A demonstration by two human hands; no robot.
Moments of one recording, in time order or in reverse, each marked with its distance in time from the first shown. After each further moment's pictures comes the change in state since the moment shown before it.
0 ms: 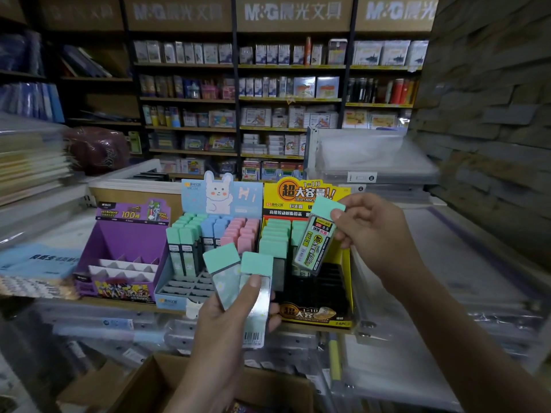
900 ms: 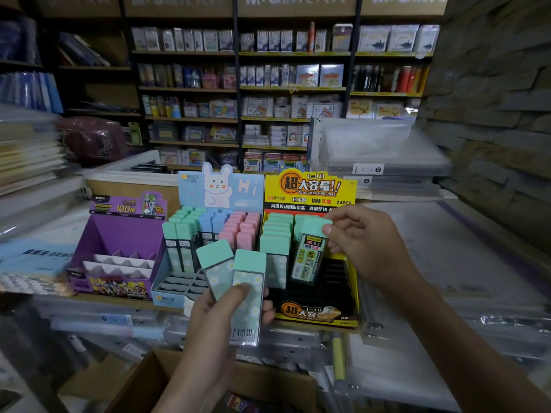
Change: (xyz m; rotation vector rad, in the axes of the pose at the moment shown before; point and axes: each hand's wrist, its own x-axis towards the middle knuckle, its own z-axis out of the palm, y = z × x) left_hand 0.016 -0.007 -0.015 -0.065 0.015 -0.027; right_hand 0.004 0.038 0.007 -0.198 -0.099 -0.050
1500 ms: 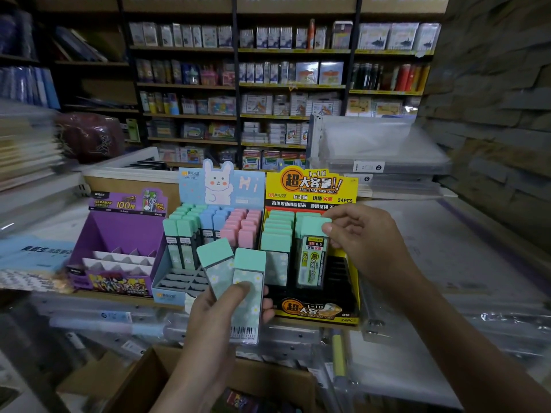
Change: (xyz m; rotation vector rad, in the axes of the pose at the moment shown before) left_hand 0.000 0.000 -0.004 -0.014 0.005 -0.025; right_hand -0.002 -0.004 0.000 -0.102 -0.004 -0.050
